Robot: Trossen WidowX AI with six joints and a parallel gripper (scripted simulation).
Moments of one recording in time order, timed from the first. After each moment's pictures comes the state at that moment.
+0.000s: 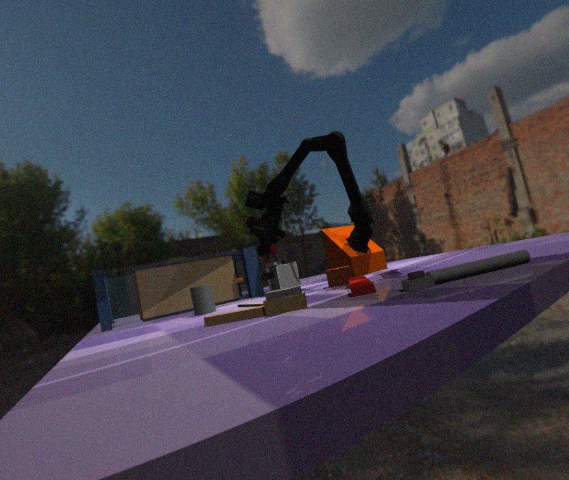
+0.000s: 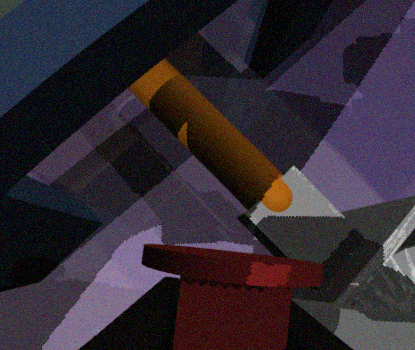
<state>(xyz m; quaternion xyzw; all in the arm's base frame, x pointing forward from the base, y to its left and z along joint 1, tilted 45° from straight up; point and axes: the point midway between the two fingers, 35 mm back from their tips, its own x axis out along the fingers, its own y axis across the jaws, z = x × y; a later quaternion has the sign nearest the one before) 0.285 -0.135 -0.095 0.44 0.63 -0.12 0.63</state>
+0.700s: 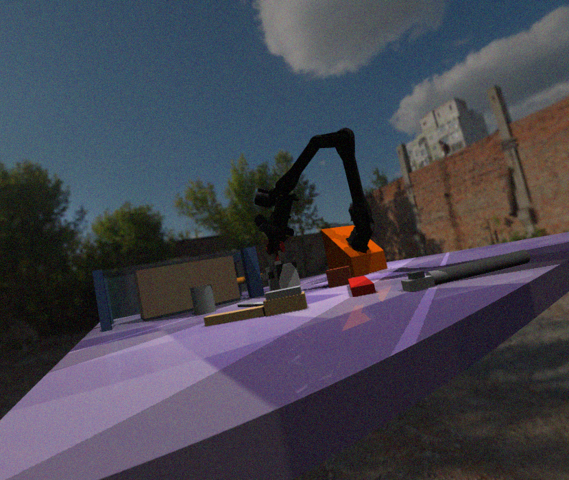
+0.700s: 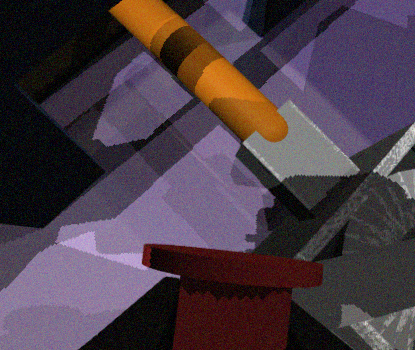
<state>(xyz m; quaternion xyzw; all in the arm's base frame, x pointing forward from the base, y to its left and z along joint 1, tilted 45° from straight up) 0.258 -0.123 -0.080 0.45 0.63 -0.11 0.63</state>
